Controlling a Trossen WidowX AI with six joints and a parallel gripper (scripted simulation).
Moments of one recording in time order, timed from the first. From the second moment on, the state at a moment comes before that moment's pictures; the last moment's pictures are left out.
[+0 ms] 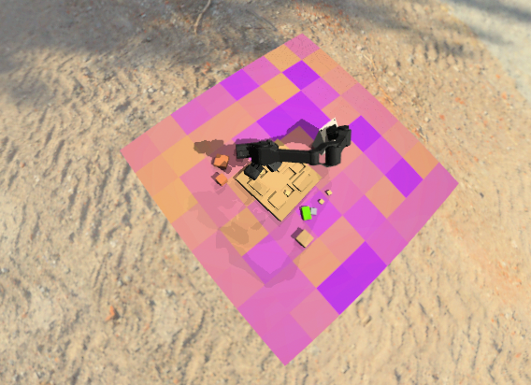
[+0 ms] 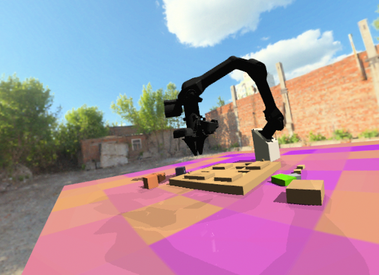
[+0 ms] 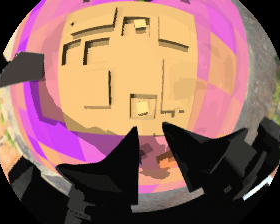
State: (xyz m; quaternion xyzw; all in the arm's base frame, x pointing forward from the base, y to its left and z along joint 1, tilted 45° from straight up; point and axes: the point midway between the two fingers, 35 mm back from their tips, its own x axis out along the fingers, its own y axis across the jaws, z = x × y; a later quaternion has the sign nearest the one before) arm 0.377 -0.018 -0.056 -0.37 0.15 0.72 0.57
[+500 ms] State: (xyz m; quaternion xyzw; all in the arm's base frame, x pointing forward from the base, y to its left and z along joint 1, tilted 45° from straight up) arm 0.379 -0.030 -0.044 -0.38 0.15 0.72 0.57
